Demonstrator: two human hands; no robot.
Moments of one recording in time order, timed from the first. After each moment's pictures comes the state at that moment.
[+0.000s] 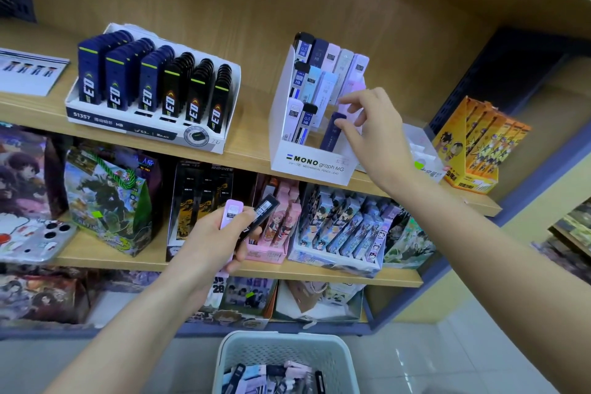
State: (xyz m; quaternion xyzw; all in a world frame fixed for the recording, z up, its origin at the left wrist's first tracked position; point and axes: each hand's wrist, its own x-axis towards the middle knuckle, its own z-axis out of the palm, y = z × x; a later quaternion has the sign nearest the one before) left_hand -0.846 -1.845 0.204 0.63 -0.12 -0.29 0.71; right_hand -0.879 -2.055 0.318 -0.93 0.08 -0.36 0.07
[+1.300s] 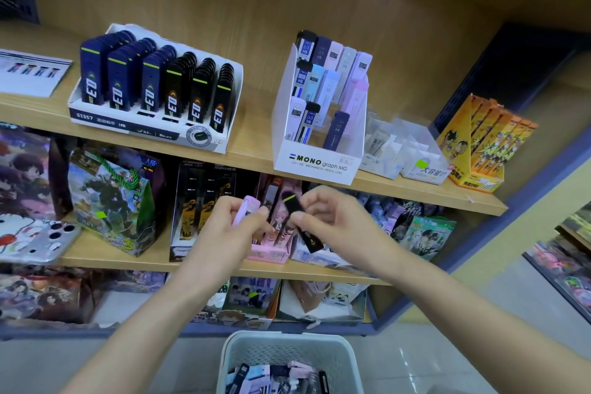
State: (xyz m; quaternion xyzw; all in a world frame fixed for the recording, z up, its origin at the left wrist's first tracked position) left_hand -0.851 -1.847 0.210 0.68 -0.18 -0.22 0.68; right_hand -0.931 -1.993 0.260 -0.90 0.12 -0.08 0.41
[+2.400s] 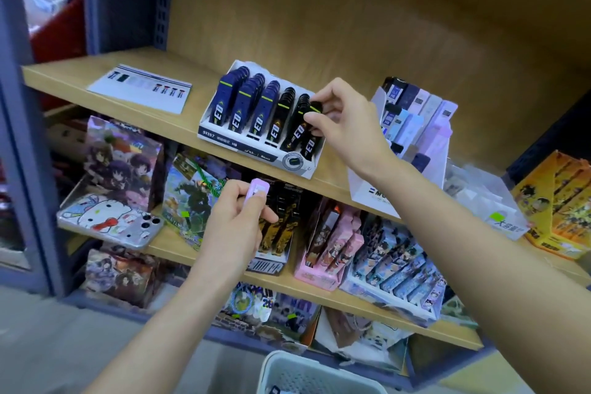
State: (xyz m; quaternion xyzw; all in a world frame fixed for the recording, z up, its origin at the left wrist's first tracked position) left_hand -0.825 -1.777 0.228 0.63 -0.09 -0.10 0.77; right_hand -0.786 -1.934 0.328 -0.91 -0.04 -0.28 0.29
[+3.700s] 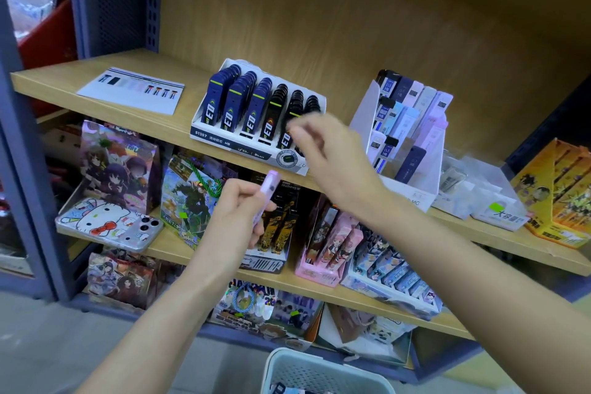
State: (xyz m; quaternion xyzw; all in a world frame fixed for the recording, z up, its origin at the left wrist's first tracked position) left_hand -0.817 -1.782 0.228 0.62 -0.09 -0.15 0.76; right_hand -0.826 -1.913 0.309 -0.95 -0.04 -0.25 0.18
